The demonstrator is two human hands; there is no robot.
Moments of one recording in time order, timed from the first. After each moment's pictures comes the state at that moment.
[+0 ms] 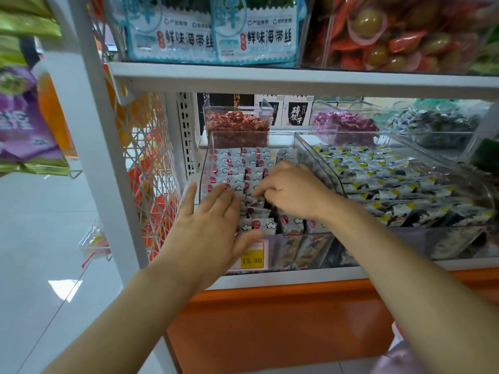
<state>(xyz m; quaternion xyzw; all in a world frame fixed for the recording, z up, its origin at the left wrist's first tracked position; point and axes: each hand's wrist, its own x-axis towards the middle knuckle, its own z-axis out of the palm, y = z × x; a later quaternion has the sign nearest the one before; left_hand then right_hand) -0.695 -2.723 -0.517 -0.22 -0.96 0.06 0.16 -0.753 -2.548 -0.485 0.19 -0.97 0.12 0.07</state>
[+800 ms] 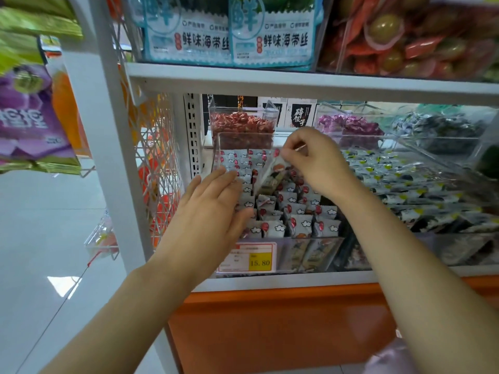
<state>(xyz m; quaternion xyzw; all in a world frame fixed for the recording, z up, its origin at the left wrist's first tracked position) -0.695 -2.733 -0.502 -0.23 -0.93 -0.16 0.23 -0.755 -2.543 -0.460 0.15 -0.88 0.37 0.24</state>
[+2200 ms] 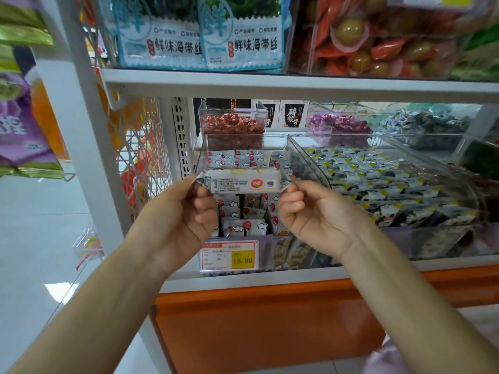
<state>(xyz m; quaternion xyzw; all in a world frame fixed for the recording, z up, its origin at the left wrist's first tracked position) -0.694 -2.728 -0.482 0.00 -0.38 -0.92 -0.12 -0.687 -2.540 -0.477 -0.05 -0.31 0.94 -0.13</state>
